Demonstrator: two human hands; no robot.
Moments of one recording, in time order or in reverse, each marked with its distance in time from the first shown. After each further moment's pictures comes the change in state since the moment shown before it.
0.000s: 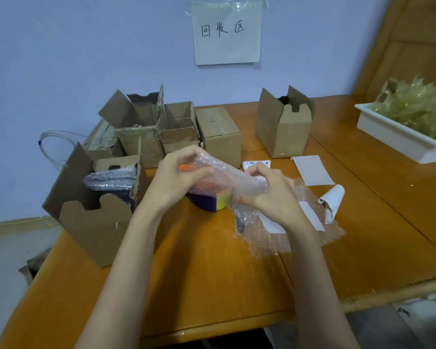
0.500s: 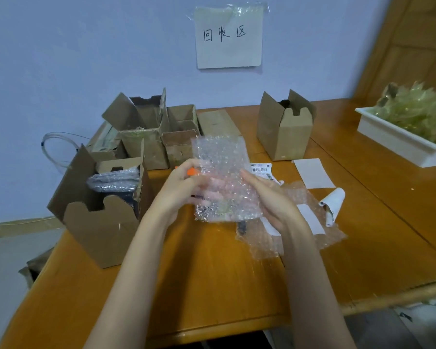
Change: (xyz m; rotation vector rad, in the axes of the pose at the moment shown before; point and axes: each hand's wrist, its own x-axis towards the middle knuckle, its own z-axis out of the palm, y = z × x) left_hand -0.005 0.002 0.010 -0.376 -0.054 -0.474; right_hand 0.007 -0.008 0.006 0.807 -0.235 0.385
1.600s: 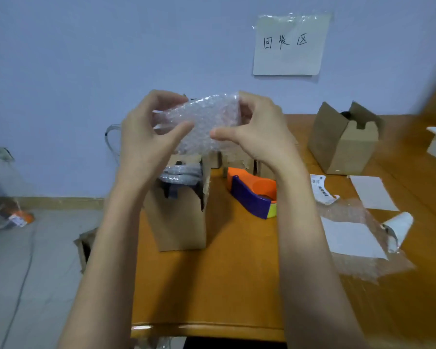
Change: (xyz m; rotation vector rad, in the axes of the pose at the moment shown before) left_hand -0.063 0.057 -0.109 0.300 0.624 0.578; right_hand -0.001 -0.107 0.140 -0.652 0.027 -0.710
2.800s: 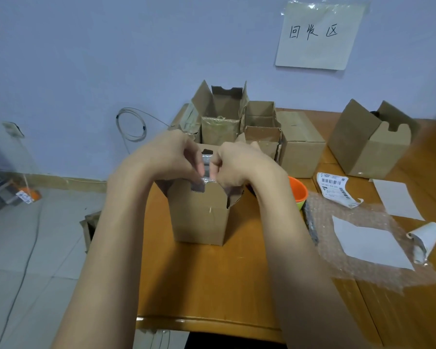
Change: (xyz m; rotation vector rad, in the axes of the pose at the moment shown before) left_hand 0.011 -0.036 -0.025 0.542 -0.730 -0.336; right_hand -0.004 -0.012 0.070 -0.717 -0.720 0.122
